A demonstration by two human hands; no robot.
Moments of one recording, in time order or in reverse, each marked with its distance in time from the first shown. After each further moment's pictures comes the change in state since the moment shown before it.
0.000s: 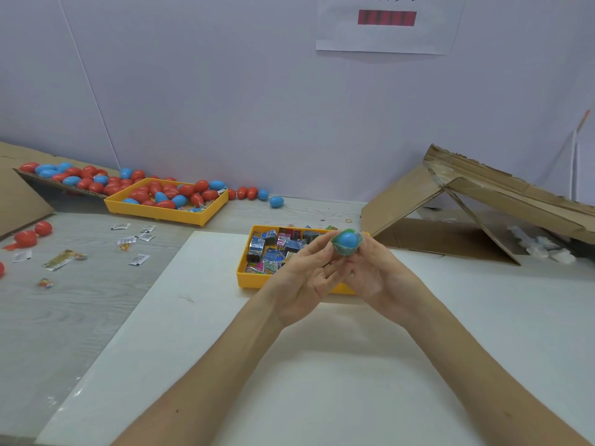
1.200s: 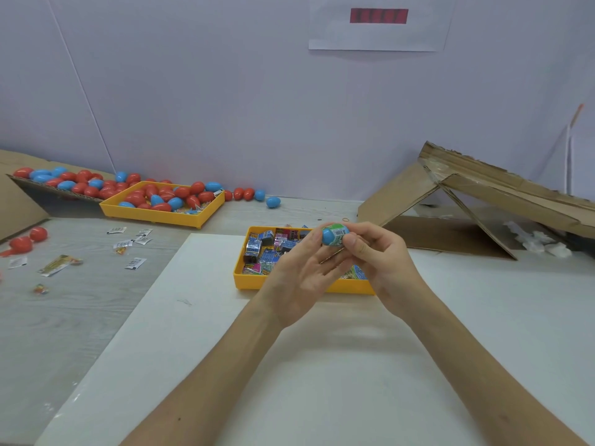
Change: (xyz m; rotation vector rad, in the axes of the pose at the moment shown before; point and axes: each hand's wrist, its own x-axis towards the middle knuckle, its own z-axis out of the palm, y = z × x) left_hand 0.004 -0.001 -0.005 0.062 0.024 0.039; right_hand 0.002 -0.007 0.005 -0.305 0.217 -0.232
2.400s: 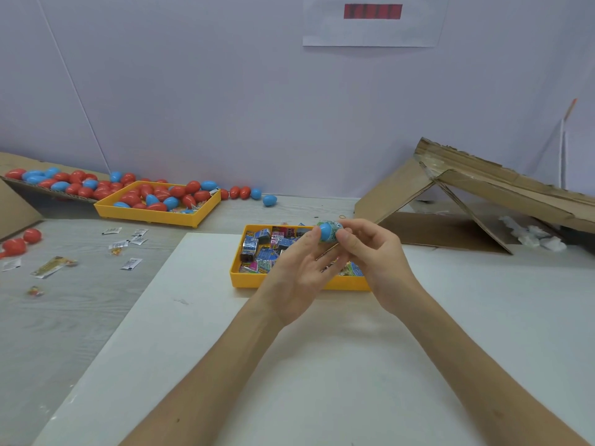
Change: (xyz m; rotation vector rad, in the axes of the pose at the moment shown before) left_hand -0.002 -0.003 0.008 0.032 0.106 0.021; right_hand 0.001 0.006 0.001 -0.094 0.120 0.023
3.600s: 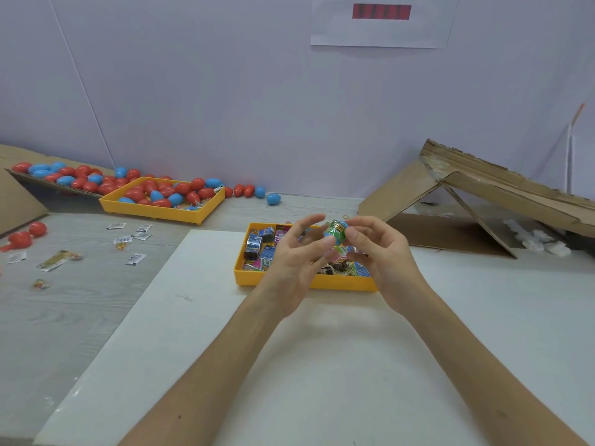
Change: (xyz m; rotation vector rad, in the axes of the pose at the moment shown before) left_hand 0.007 0.006 -0.009 0.202 0.054 0.169; right_hand 0.002 -0.001 -0.004 -0.002 0.007 0.021
